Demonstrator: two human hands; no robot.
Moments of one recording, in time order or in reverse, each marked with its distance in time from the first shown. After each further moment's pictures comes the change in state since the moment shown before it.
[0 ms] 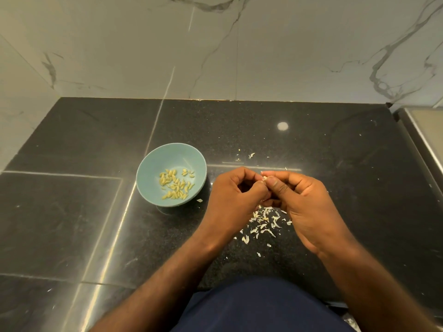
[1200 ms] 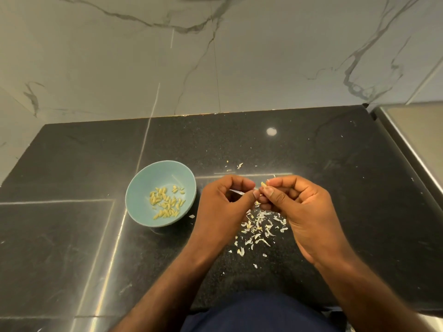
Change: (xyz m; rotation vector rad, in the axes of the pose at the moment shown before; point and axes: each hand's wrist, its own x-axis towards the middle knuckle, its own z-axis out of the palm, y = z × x) left_hand 0.006 0.002 -0.003 0.060 -0.021 0.033; right_hand -0.010 -0.007 -0.008 0.056 0.149 -0.097
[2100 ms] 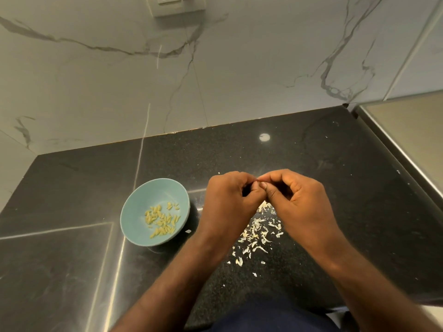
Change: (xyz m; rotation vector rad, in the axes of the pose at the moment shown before) left_hand 0.023 0.027 0.021 0.463 -0.009 0.382; right_hand 0.004 -0.022 -0.007 -0.569 0.037 -0.345
